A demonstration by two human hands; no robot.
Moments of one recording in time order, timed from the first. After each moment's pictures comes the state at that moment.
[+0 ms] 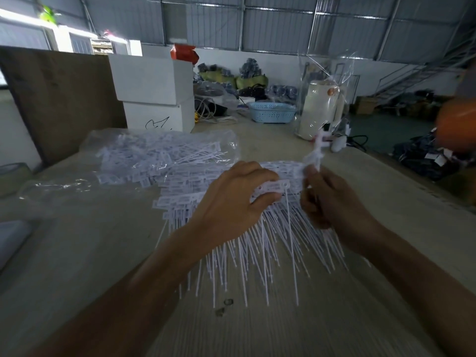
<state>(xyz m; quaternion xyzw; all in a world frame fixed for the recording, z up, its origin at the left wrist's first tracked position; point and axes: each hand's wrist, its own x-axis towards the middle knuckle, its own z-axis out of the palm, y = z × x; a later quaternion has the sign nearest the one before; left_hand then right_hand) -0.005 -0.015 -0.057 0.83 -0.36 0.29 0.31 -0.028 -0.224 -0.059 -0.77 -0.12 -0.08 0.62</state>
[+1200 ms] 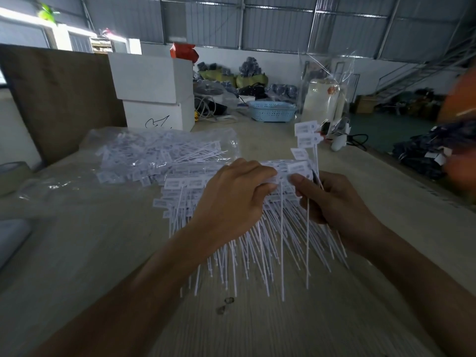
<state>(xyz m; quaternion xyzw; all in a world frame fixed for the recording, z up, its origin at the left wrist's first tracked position) -0.012 -0.015 -0.054 0.82 -0.36 0.36 0.27 -0.040 -0.210 -0.050 -0.76 -0.12 -0.12 0.62</state>
